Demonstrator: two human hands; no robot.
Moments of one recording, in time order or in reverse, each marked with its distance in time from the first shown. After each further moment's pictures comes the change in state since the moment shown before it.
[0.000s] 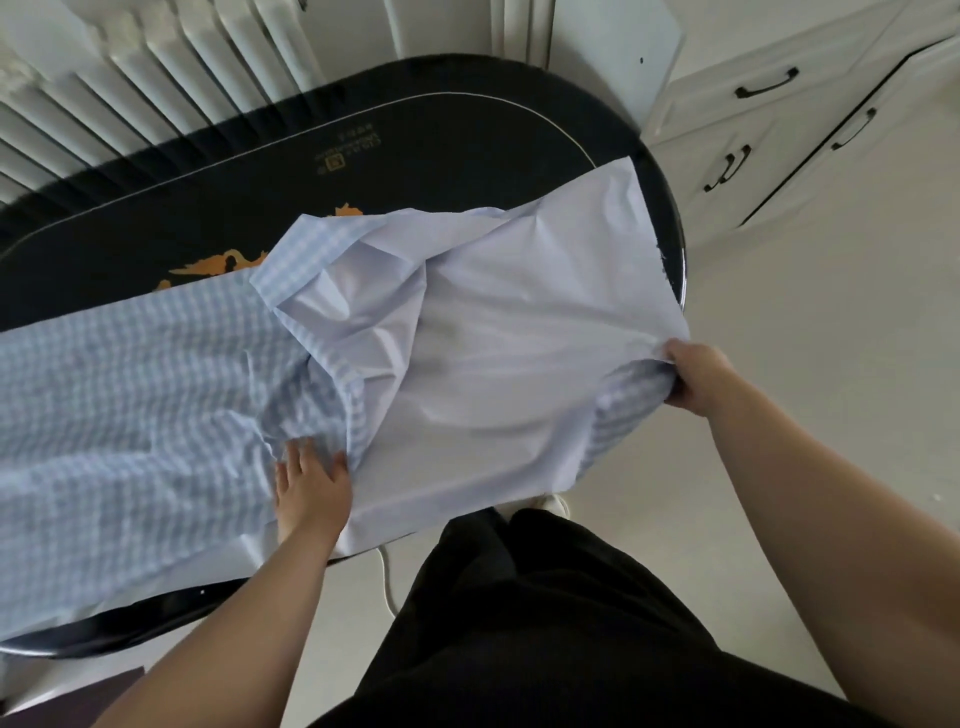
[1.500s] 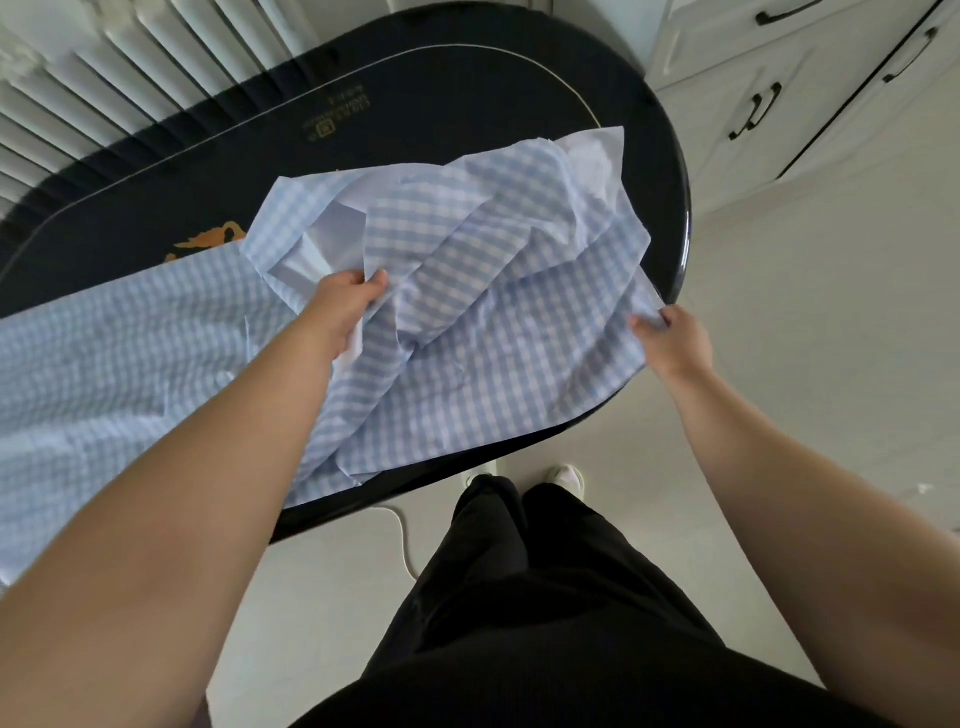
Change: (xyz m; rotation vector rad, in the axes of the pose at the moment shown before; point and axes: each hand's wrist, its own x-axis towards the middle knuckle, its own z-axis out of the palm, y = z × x) left_hand 0.046 0.174 -0.071 -0.738 -0.317 0.148; right_hand 0.013 0.032 -0.008 -0.544 0.122 -0.439
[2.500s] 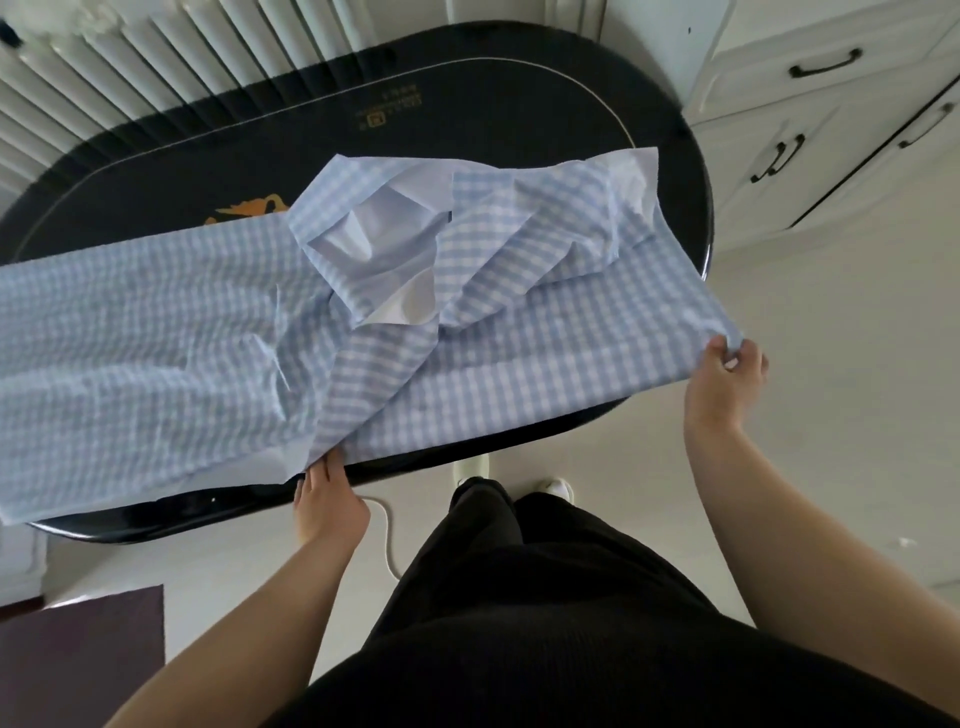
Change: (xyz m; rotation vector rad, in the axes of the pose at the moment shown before) left_hand -0.154 -0.226 -0.012 0.978 0.321 -0.123; right_hand -0.047 0.004 0.000 0.746 0.330 0.142
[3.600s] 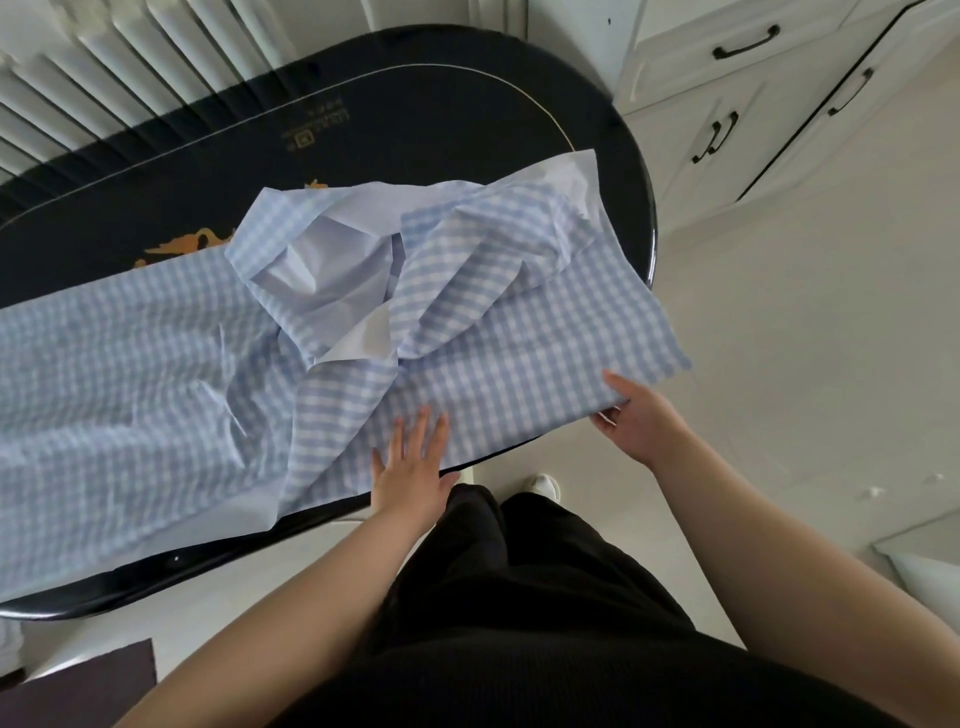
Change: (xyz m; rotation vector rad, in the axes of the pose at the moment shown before) left_hand 0.004 0.130 0.001 0.280 -0.255 0.528; right_hand 0.005 0.029 -0.017 0.244 -0.500 0.597
